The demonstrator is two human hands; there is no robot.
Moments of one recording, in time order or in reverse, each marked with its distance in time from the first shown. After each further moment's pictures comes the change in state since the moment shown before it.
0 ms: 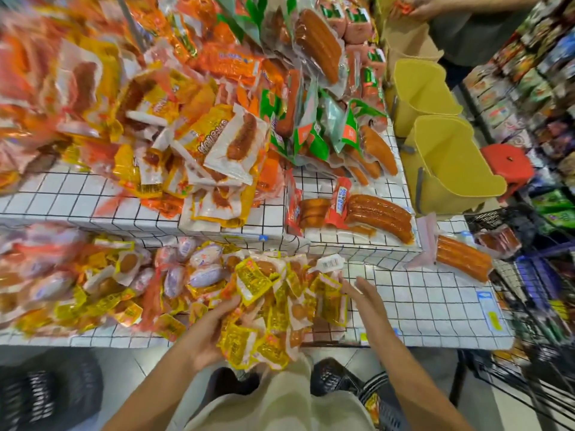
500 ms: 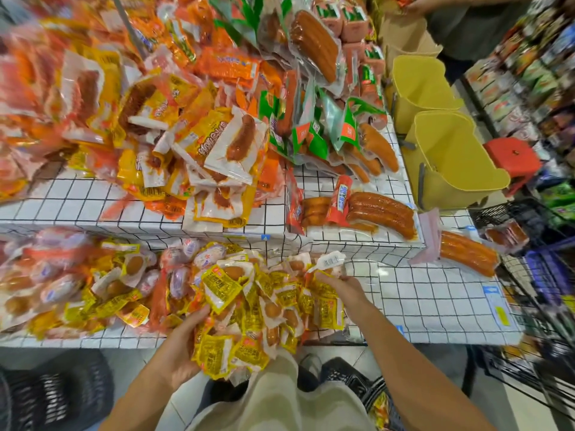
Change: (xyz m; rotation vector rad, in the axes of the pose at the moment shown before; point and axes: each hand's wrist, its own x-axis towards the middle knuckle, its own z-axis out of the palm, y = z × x) left_hand -0.034 0.006 -0.040 -0.079 0.175 0.176; right_hand 0.037 -0.011 0.041 -0.048 -0.109 0.174
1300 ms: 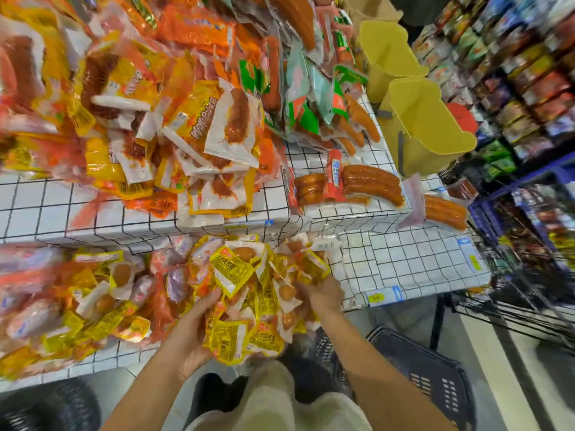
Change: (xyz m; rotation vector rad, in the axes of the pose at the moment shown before) left_hand 0.017 0.037 -0.005 0.096 -0.183 -0.129; right_hand -0.035 0.046 0.088 -0.281 0.362 -0.078
